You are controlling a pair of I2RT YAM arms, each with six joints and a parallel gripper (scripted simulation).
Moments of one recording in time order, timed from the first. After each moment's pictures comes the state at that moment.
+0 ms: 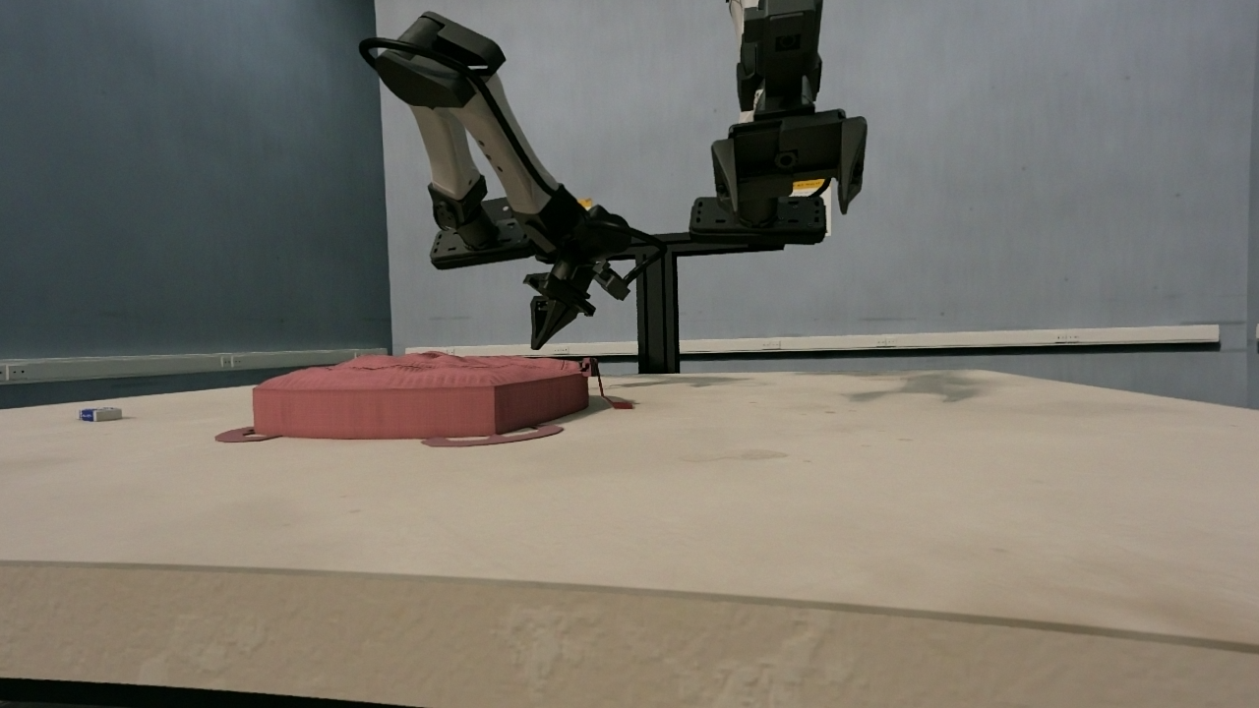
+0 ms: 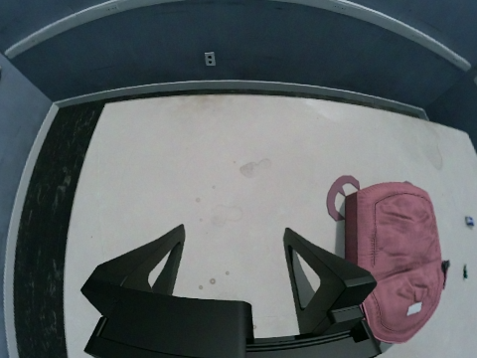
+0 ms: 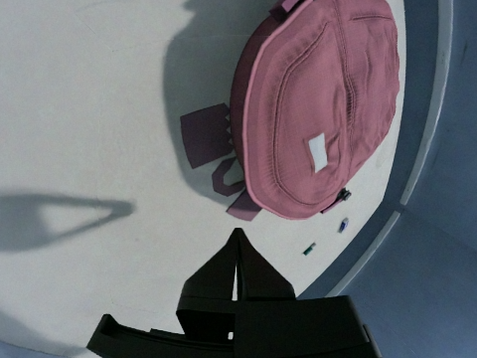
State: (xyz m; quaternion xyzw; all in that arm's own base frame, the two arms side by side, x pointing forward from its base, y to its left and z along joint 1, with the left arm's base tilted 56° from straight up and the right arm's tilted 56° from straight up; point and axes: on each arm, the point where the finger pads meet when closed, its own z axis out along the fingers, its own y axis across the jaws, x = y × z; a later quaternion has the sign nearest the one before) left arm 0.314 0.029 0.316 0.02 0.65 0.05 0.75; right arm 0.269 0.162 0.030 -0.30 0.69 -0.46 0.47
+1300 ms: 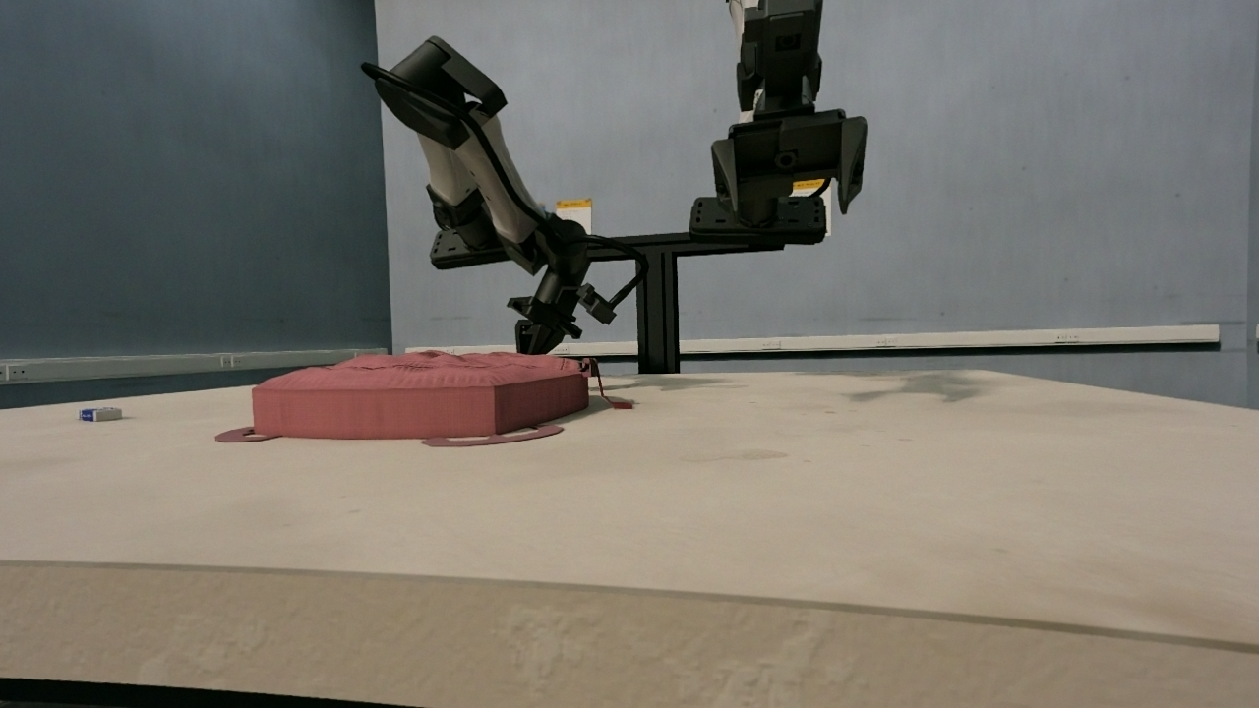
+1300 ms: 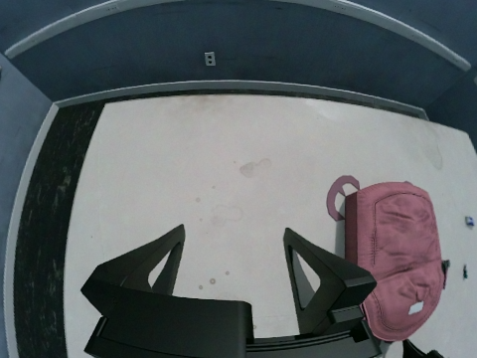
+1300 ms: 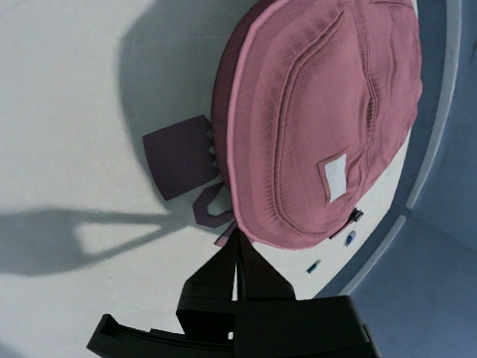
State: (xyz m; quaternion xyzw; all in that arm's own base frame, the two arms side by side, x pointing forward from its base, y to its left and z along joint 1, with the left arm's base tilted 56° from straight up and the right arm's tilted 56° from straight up) left arm 0.314 0.029 0.316 0.02 0.65 0.05 0.75; right arm 0.316 0.149 0.035 -0.30 0.69 -0.45 0.47
